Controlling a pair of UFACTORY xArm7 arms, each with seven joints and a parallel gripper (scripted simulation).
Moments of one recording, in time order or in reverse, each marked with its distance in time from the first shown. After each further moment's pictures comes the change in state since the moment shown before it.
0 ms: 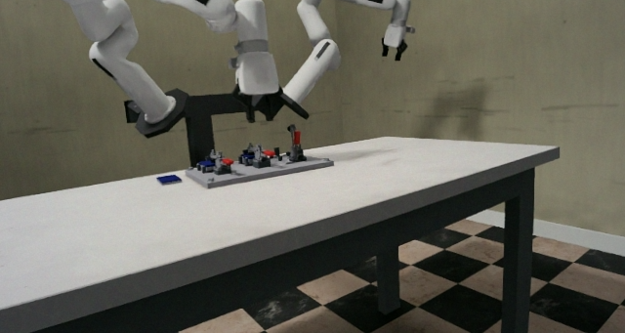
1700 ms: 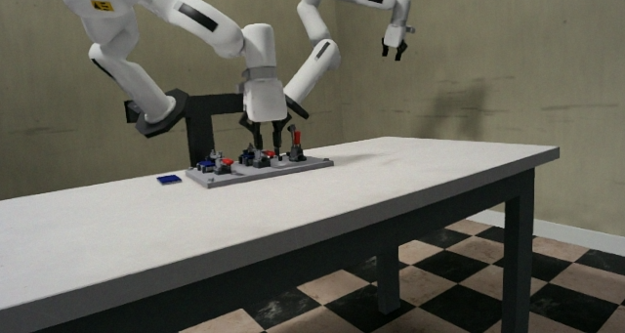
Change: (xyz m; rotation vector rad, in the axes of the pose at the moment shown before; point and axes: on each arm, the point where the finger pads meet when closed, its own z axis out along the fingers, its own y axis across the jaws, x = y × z) left arm 0.000 0.000 0.000 0.000 0.000 0.000; right arm -0.027 0.002 0.068 0.003 0.006 -0.002
